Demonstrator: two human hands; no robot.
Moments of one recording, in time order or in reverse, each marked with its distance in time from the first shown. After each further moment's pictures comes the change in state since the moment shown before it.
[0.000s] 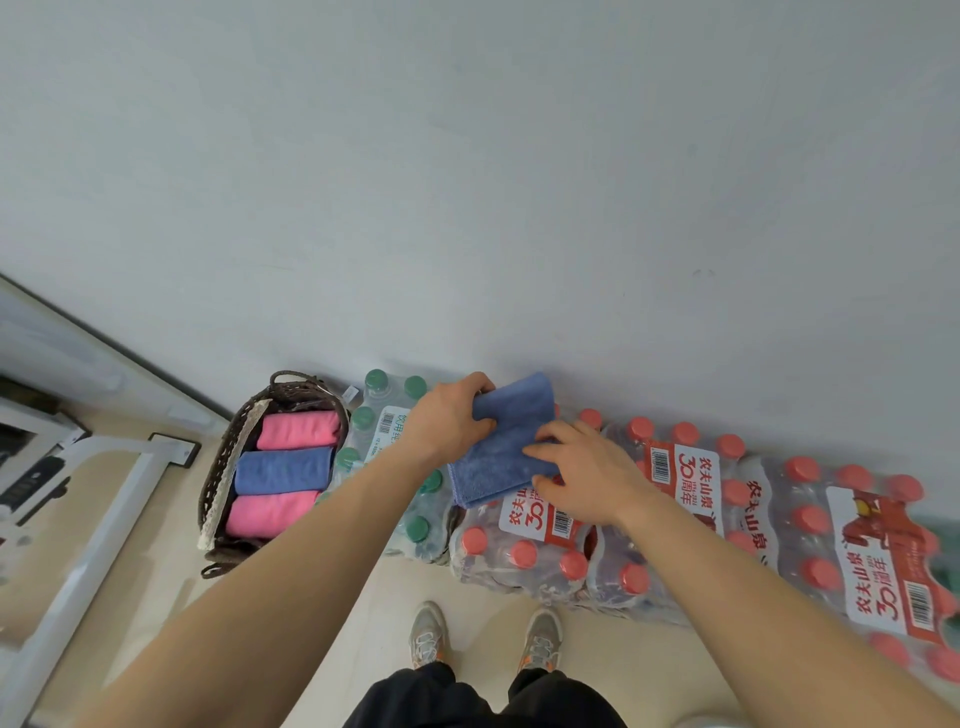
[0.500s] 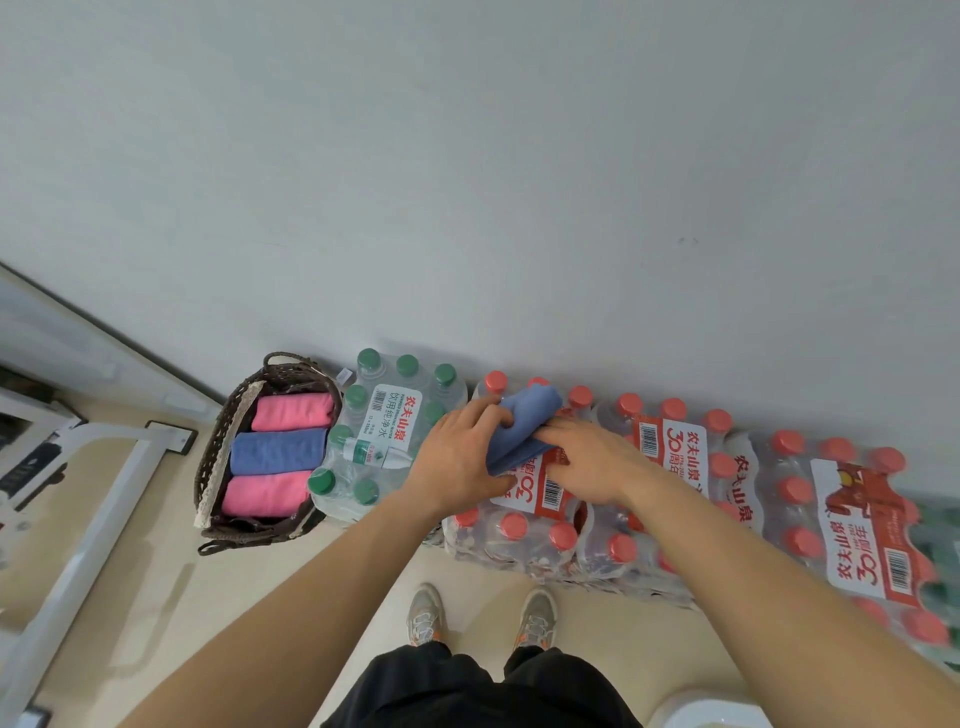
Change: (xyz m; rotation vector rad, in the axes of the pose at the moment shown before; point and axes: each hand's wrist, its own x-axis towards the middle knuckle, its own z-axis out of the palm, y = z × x) left_hand -0.061 0.006 0.053 0.083 0.091 0.254; right_hand -0.015 0.010 0.003 0.261 -0.078 0.002
